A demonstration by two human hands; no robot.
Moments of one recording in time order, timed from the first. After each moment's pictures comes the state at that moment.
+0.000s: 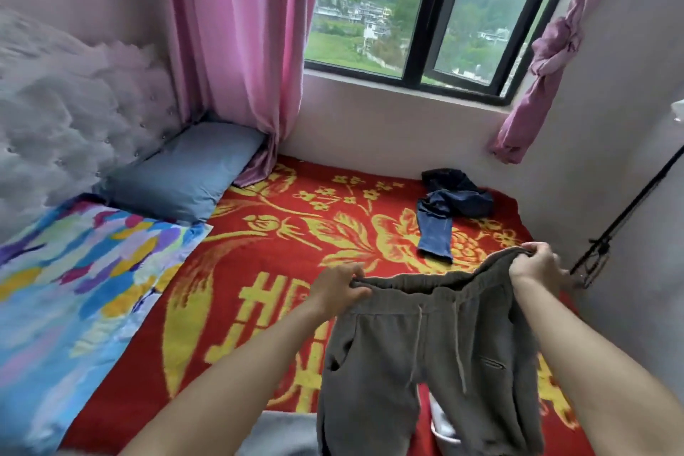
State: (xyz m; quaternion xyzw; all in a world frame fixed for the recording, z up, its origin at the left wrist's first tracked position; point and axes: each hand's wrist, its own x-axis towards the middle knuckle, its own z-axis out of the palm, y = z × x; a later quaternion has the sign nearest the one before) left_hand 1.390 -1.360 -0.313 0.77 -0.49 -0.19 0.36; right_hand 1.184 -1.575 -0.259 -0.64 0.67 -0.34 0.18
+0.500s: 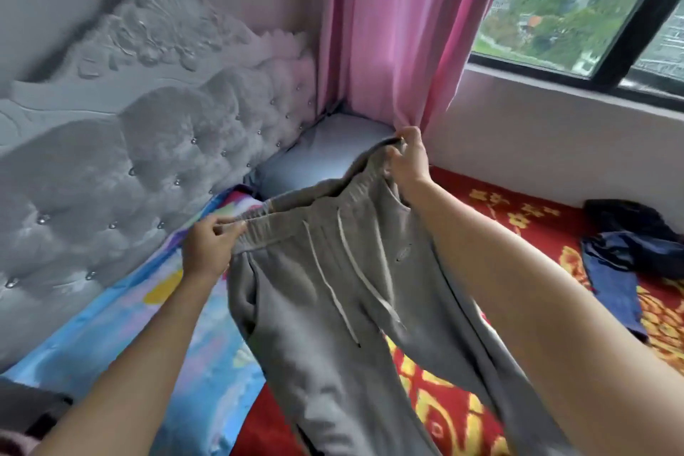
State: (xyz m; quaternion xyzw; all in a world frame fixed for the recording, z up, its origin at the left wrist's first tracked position) left_hand 1.809 -1.071 -0.318 0.85 -0.04 0.07 0.52; right_hand 1.769 -1.356 -0.226 -0.81 0.25 -0.26 0.46
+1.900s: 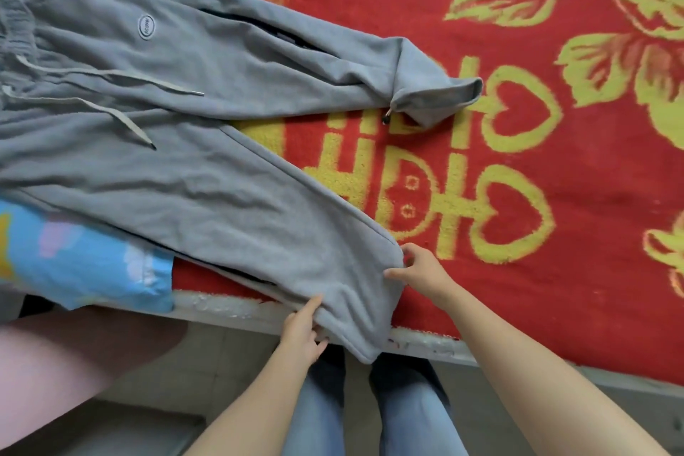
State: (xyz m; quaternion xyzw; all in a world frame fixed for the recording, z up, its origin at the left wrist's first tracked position) left_hand 1.492 -1.125 -0.697 0.58 0.44 -0.50 0.47; right_hand 1.407 -1.317 -0.688 -0.65 0.48 0.19 0.55
